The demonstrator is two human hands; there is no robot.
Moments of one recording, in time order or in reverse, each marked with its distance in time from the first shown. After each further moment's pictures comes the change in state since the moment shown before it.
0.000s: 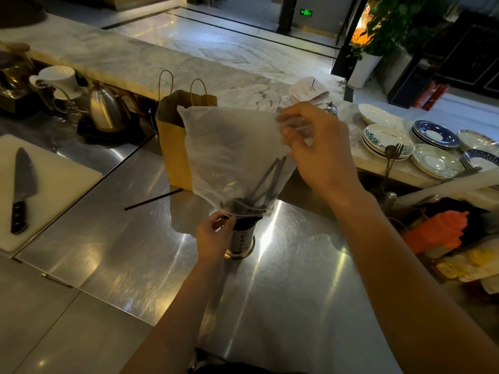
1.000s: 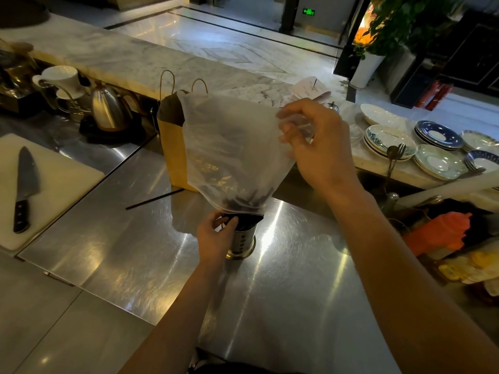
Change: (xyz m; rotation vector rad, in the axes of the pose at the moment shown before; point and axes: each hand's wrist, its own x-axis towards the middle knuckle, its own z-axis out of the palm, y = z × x) left_hand 0.002 -0.005 0.001 0.071 0.064 0.007; right_hand 0.004 -0.004 0.001 0.063 0.061 -0.006
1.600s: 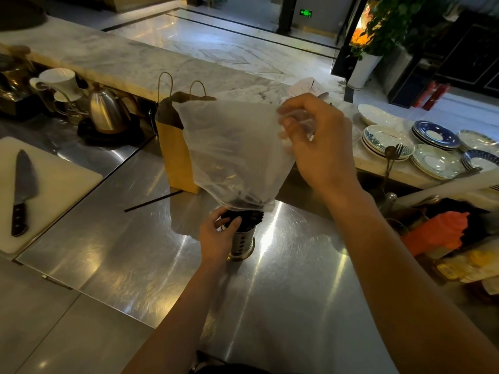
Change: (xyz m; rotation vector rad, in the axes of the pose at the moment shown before) left_hand 0.000 0.001 0.003 0.036 -0.044 0.047; right_hand 0.001 -0.006 -0.002 0.002 0.009 -0.024
